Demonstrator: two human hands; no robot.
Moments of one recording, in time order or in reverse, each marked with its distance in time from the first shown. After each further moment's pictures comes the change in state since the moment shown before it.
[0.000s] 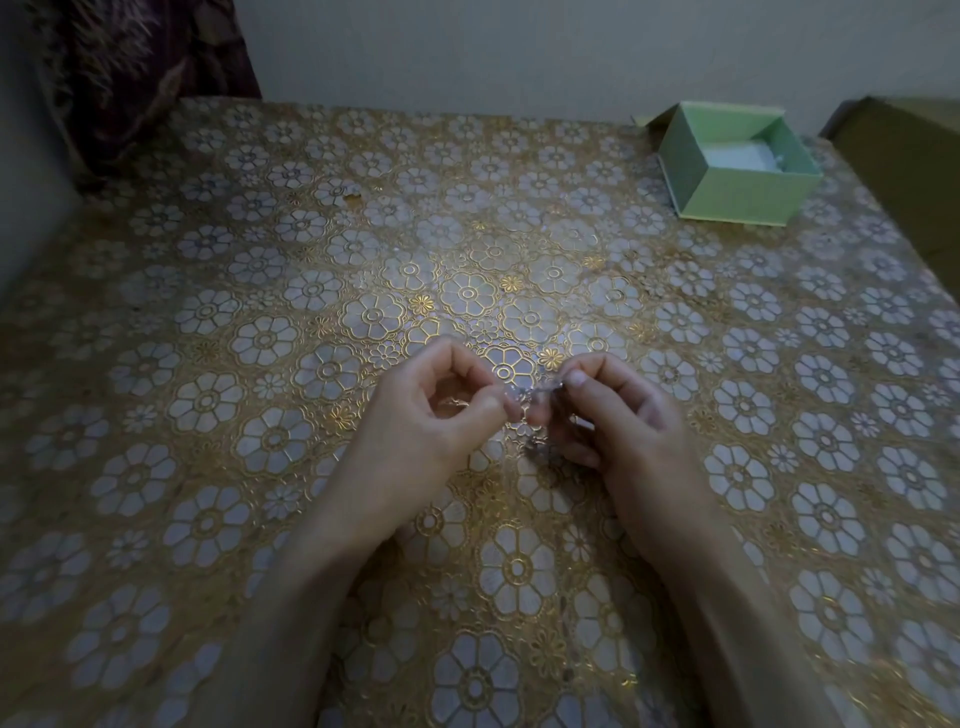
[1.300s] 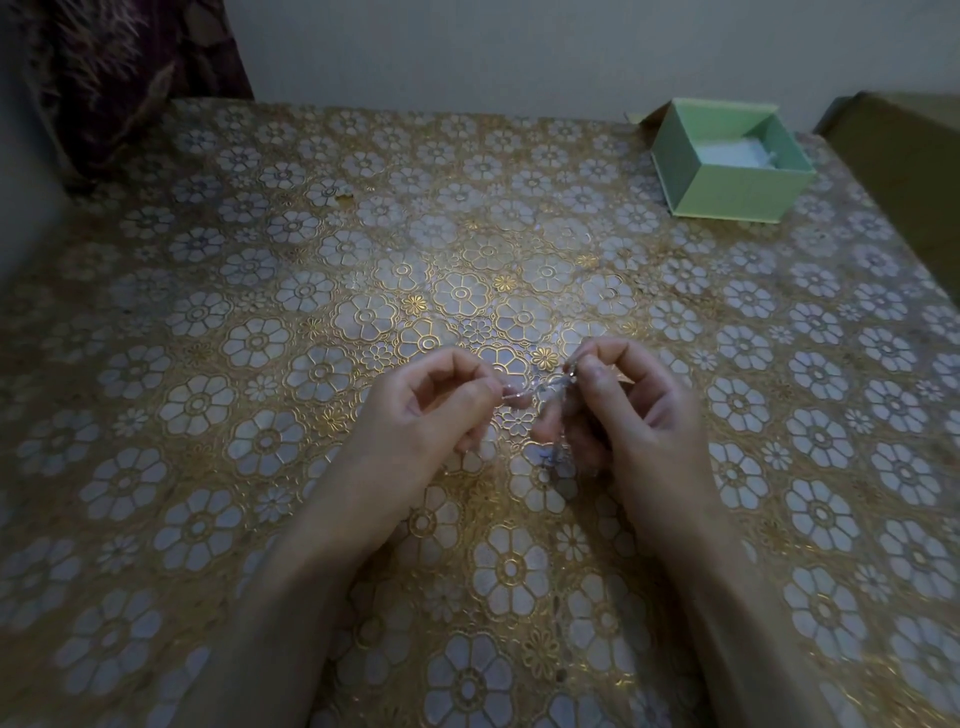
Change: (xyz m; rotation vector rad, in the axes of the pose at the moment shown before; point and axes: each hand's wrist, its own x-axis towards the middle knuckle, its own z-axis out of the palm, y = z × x) left_hand 0.002 -0.007 -0.003 -0.234 -0.130 -0.037; right_hand -0.001 -0.004 -0.003 -0.075 0.040 -0.143
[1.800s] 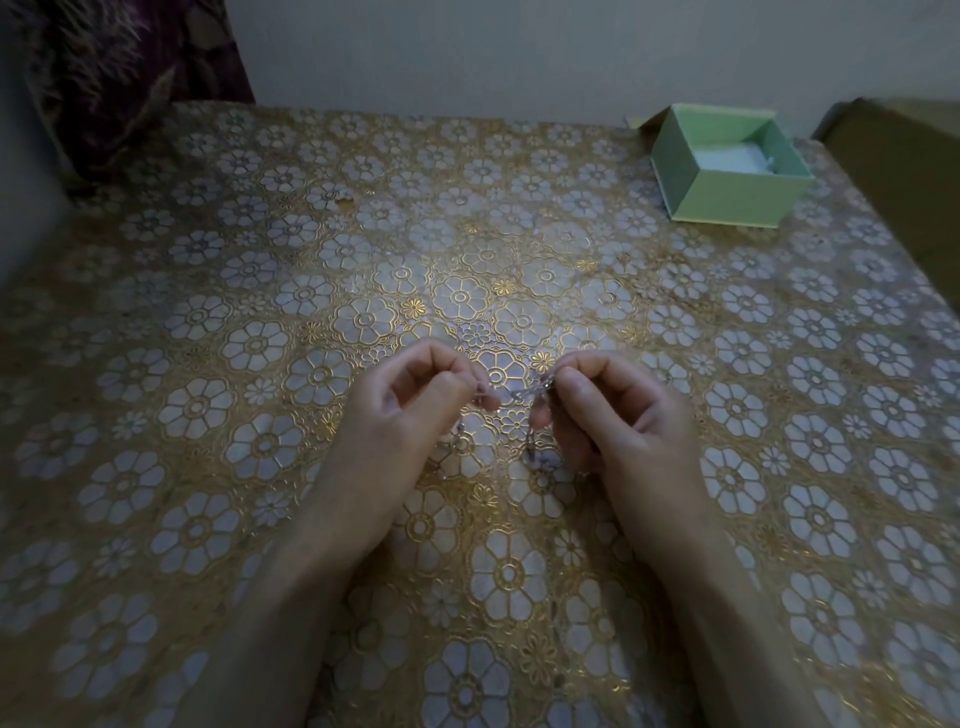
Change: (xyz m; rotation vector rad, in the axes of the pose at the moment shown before) left_hand 0.002 0.001 -0.002 0.011 0.118 0.079; right_hand 0.000 0.002 0.003 -0.038 -0.005 -0.024
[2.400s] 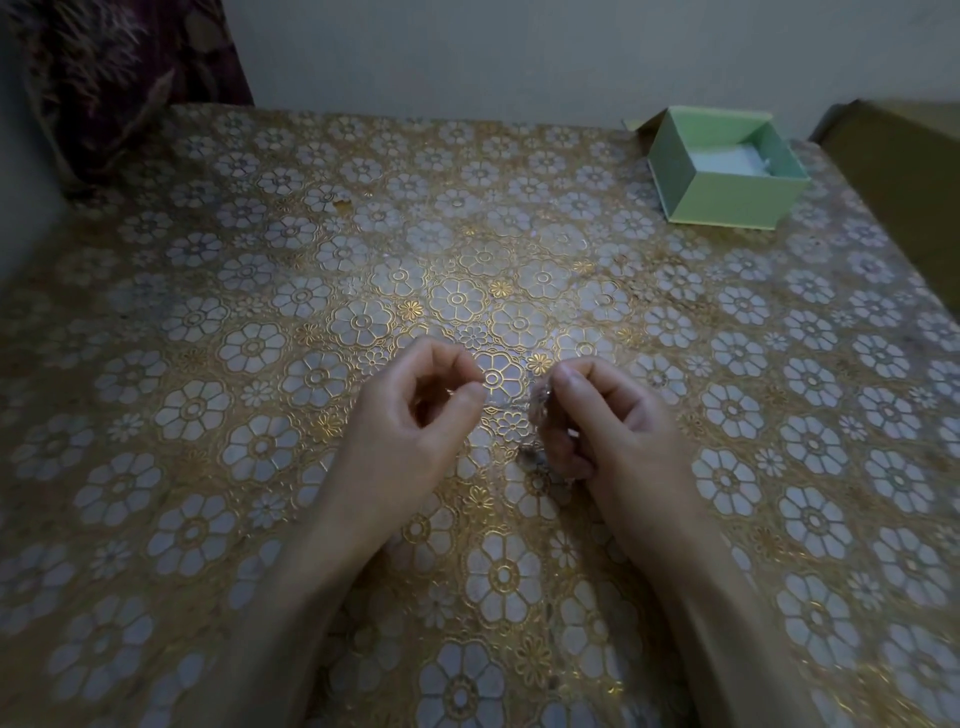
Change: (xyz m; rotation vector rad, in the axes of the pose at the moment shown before) left_hand -0.003 0.001 0.004 0.293 0.046 0.079; right_hand 0.002 0.003 0.000 0.045 -0.008 0.136
